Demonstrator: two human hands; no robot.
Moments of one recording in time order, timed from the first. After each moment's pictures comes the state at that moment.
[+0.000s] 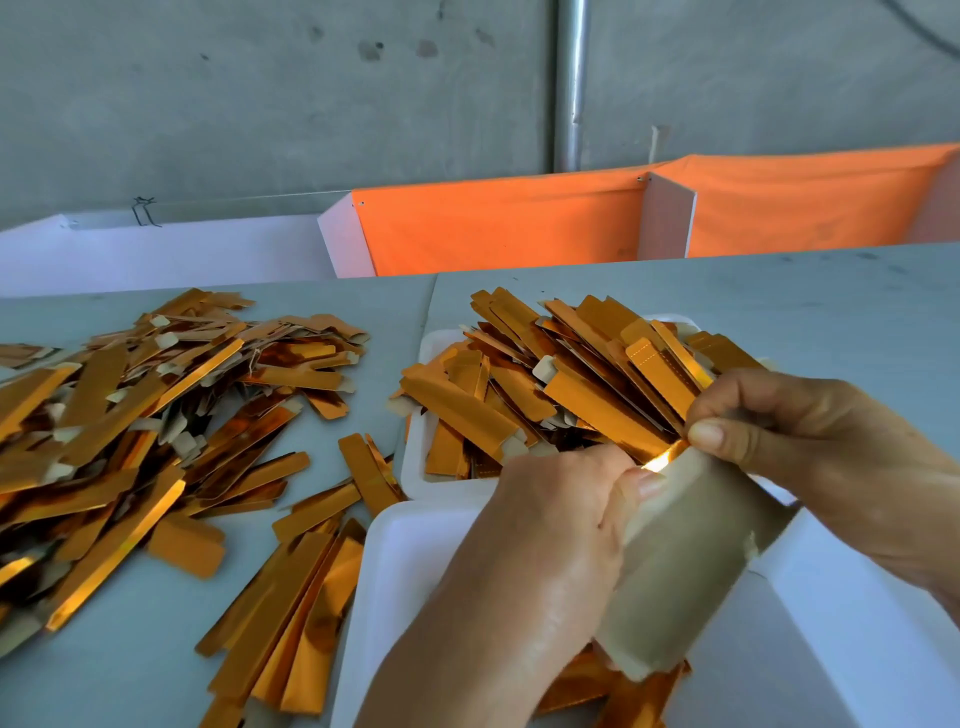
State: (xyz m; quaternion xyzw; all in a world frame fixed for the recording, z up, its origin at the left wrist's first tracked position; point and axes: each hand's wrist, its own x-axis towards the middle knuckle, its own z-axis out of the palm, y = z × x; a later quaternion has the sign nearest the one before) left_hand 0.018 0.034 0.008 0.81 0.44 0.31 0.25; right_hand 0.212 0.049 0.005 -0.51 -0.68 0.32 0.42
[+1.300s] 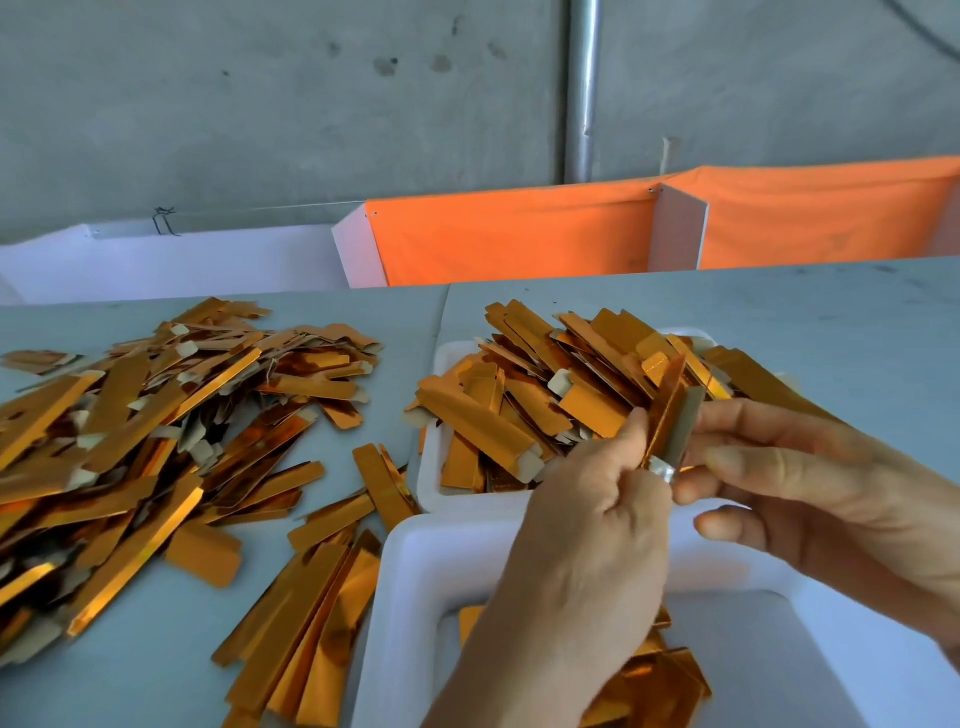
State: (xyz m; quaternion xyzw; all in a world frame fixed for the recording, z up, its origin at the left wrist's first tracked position) left_hand 0.031 0.031 0.010 0.68 0.47 0.39 0.41; right_hand 0.205 0.044 0.009 -0.40 -0.50 0.63 0.44
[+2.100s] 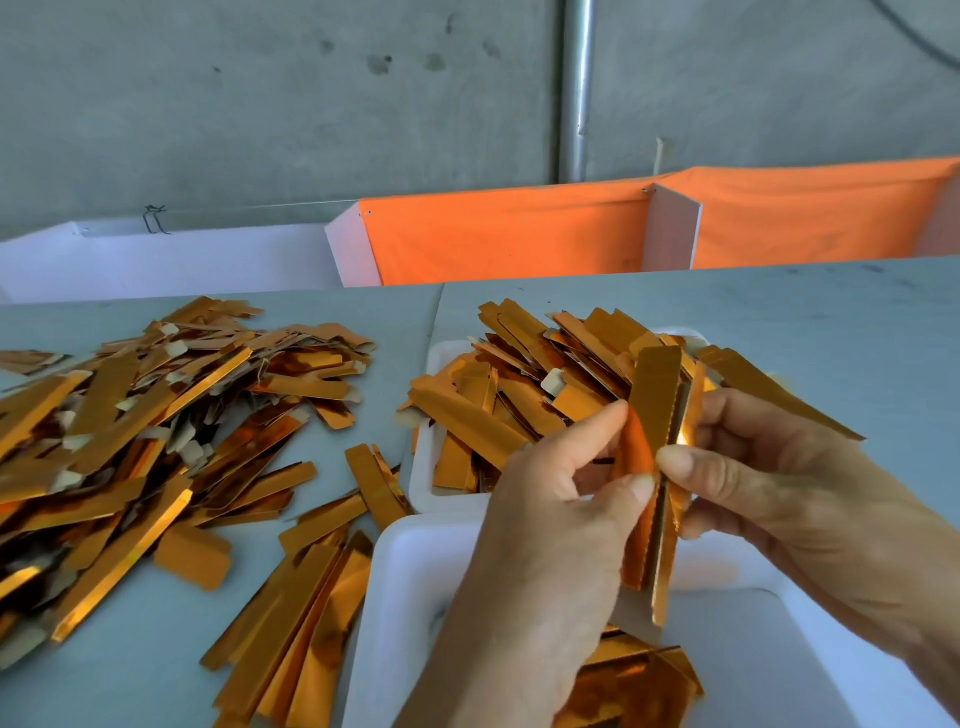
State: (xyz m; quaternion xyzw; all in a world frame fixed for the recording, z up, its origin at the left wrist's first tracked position) left_hand 0.022 0.033 0.004 0.60 0.45 0.43 0.50; right_hand 0.186 0.037 0.010 -0.44 -0.57 0.51 0.46
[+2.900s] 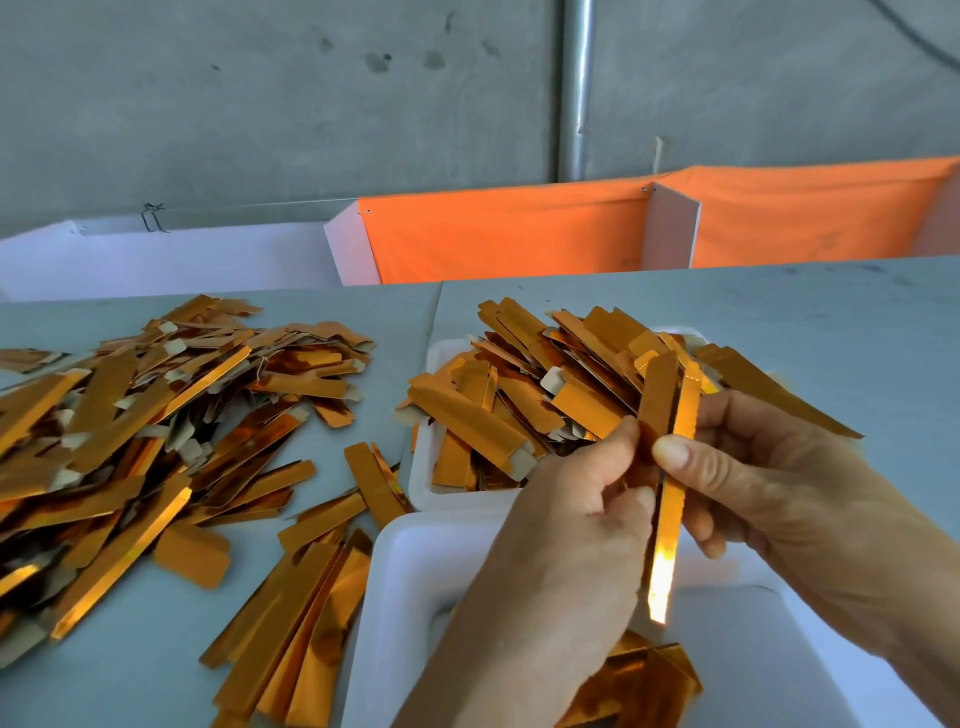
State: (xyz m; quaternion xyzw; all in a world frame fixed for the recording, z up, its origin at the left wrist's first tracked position) left_hand 0.024 0.030 0.007 0.68 0.47 0.34 0.45; right_hand 0.179 0.036 0.011 -0.48 -0.56 0.49 0.48
